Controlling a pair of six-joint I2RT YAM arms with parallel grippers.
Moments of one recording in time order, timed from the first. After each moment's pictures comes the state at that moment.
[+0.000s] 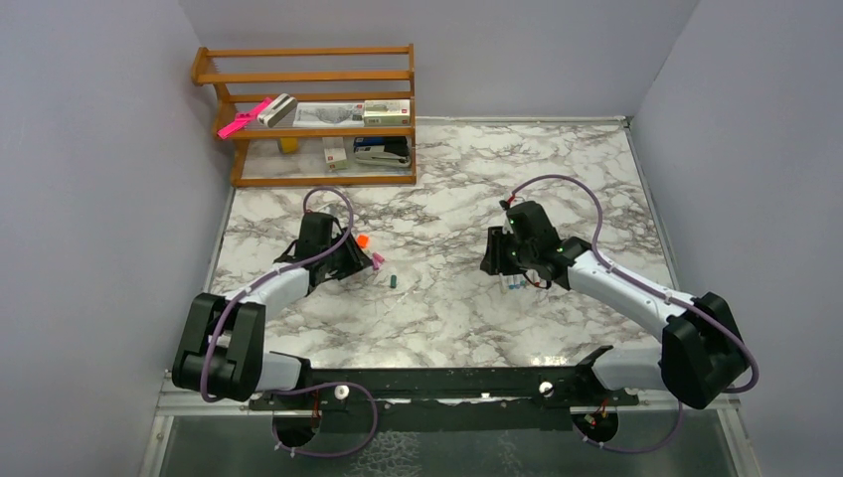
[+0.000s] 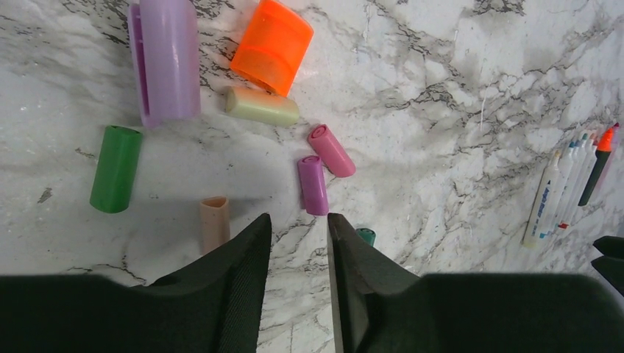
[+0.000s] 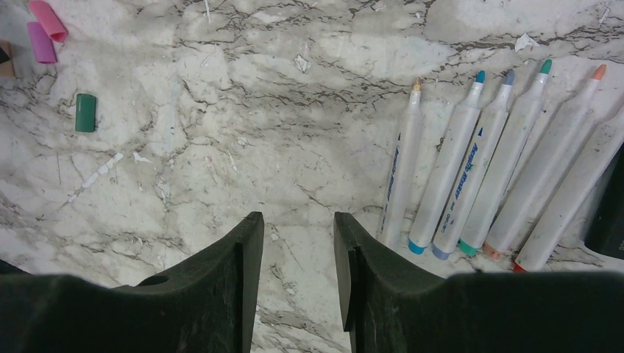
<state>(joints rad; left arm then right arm) -0.21 1.34 0.54 -0.04 0.25 -0.67 0.57 1.29 0.77 -0.33 -0.02 0.44</state>
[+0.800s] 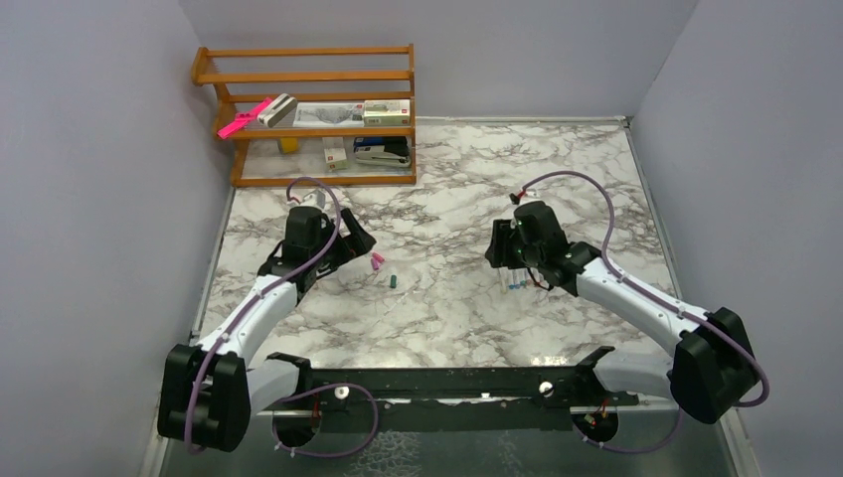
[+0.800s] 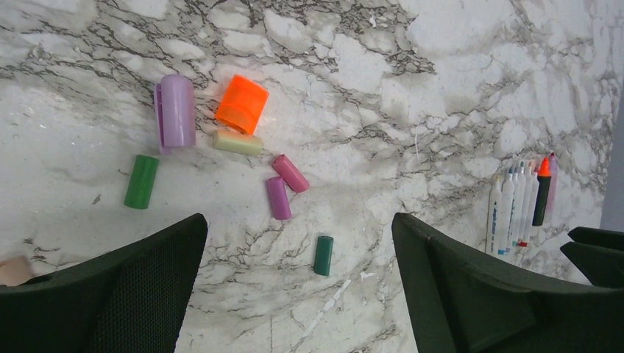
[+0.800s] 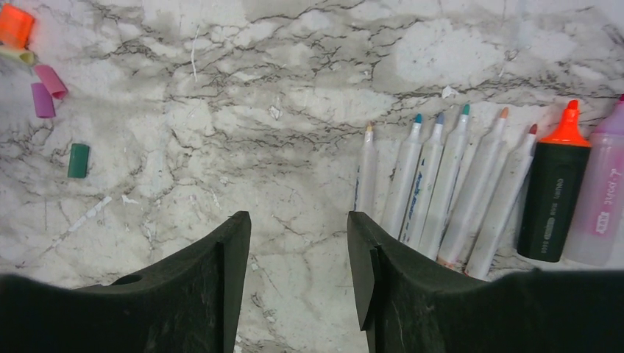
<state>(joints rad) -0.21 1.12 0.57 -0.12 0.17 -0.65 0.57 1.22 0.75 -0.28 0.10 0.42</state>
